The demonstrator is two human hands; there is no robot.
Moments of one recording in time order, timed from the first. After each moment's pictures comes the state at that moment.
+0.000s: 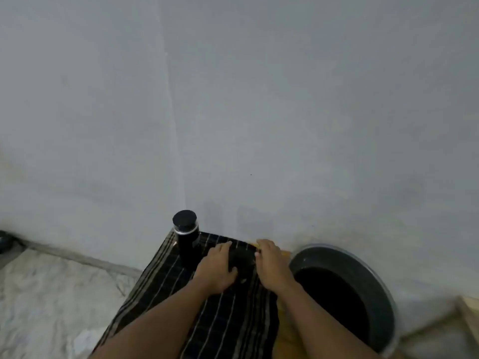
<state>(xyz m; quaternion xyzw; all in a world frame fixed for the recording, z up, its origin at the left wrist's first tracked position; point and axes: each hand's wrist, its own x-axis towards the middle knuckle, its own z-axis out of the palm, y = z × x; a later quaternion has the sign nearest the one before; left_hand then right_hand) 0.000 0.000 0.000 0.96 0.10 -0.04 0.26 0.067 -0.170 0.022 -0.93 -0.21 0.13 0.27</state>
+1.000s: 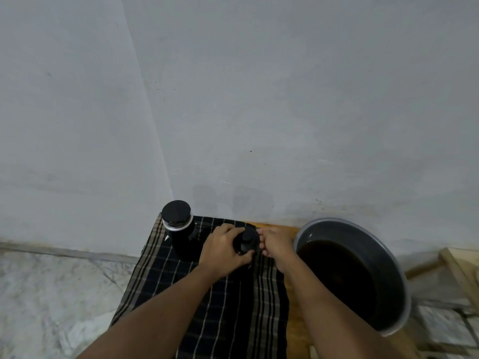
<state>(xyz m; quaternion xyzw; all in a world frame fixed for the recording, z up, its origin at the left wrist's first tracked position) 0.043 0.028 -0.022 0.95 0.03 0.04 0.31 0.108 -0.125 -0.006 -0.77 0.15 0.22 0.58</state>
